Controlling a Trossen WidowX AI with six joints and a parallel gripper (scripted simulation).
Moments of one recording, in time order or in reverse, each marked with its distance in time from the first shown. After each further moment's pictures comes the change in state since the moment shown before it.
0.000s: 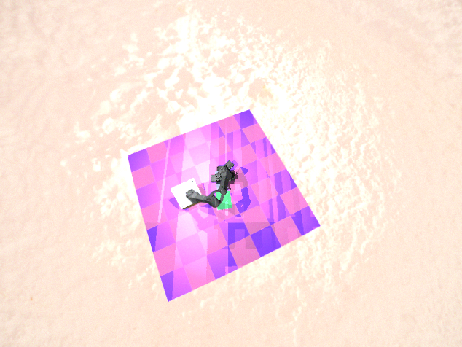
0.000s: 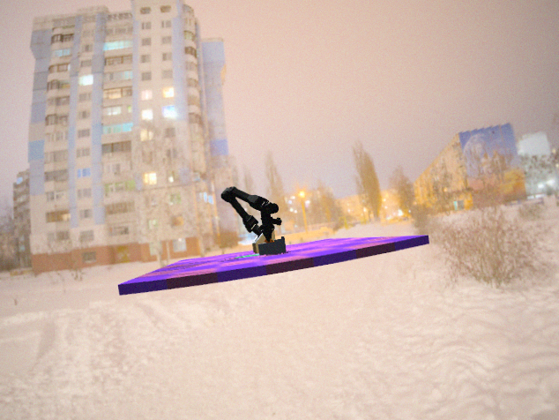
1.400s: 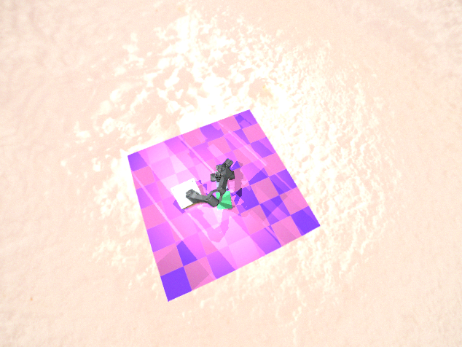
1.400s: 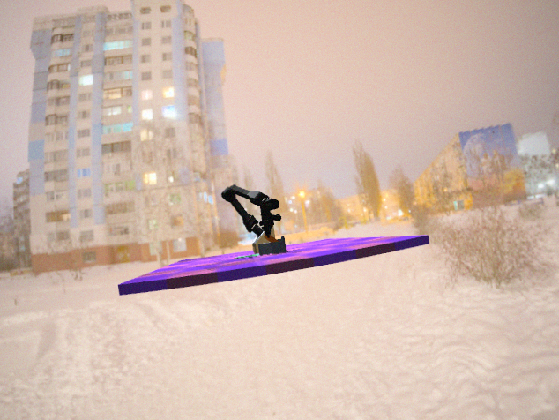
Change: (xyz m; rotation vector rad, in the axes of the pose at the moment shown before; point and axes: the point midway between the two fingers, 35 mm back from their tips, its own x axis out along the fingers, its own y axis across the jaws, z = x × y) arm -0.024 0.003 0.000 -0.018 0.014 0.004
